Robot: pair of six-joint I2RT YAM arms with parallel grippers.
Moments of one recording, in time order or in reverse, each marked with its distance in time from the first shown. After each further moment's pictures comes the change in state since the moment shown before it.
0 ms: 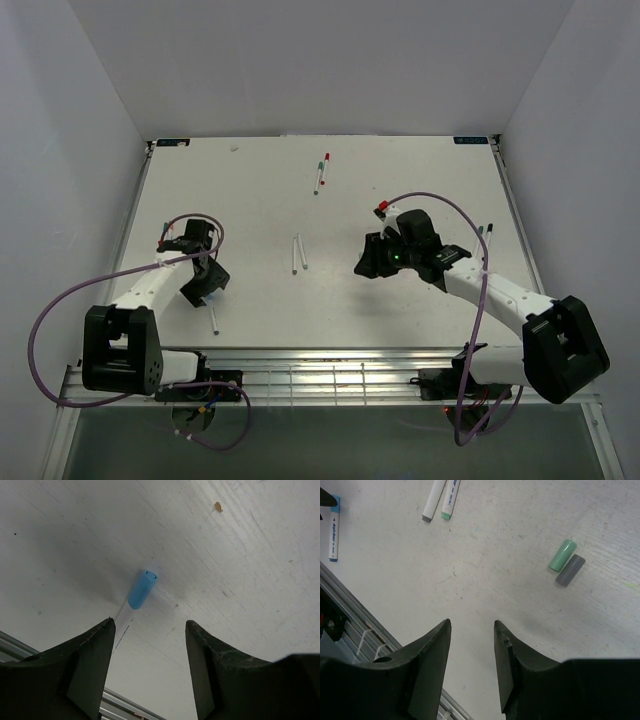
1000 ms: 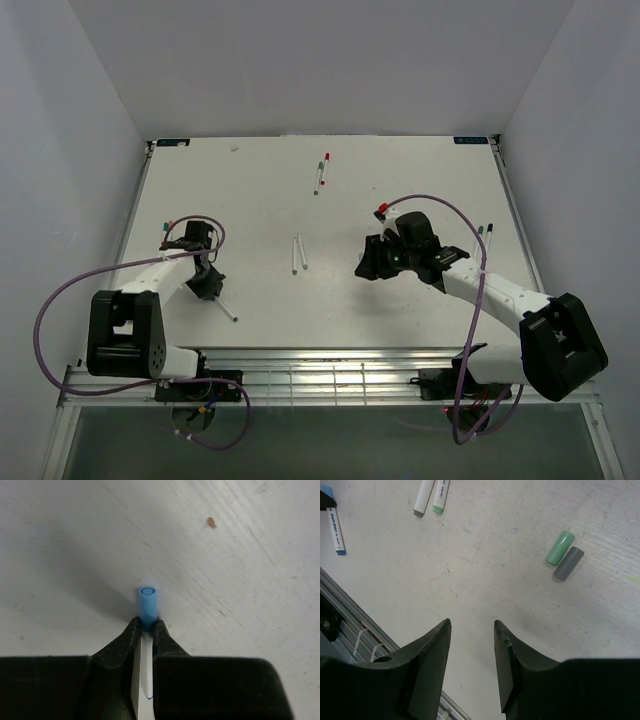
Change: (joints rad) left arm 0.027 0.077 -0.037 0.107 0.027 0.036; right arm 0.000 0.018 -0.022 0.025 0.006 0.005
